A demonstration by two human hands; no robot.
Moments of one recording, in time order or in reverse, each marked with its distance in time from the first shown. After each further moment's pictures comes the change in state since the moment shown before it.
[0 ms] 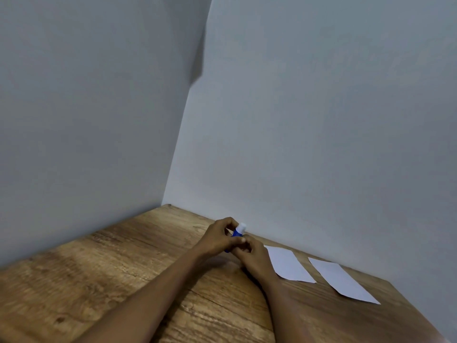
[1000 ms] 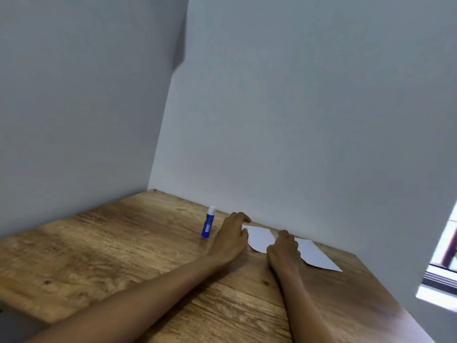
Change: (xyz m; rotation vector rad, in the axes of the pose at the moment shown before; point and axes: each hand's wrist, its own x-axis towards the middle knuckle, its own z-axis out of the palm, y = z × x) left_hand -0.053 0.065 0.077 0.269 0.045 0.077; right_hand -0.042 0.035 -0.080 -0.626 0.331 0.375
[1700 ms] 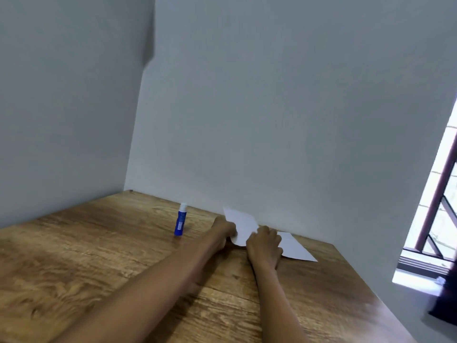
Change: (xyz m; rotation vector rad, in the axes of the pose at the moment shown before) left_hand 0.058 0.015 0.056 -0.502 -0.071 -0.730; right_hand 0.010 0.015 -0.004 -0.003 0.059 0.060
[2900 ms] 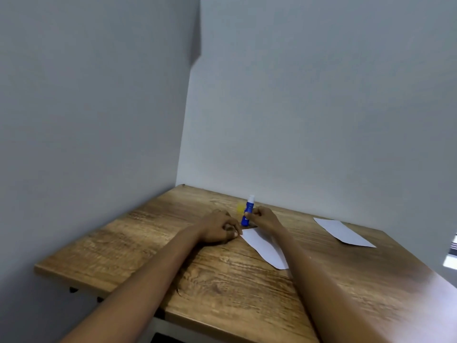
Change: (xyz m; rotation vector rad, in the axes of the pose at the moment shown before) left_hand -0.027 -0.041 -0.212 1.021 -0.313 0.631; right_hand -0.035 -0.120 0.050 0.509 -0.452 -0.186
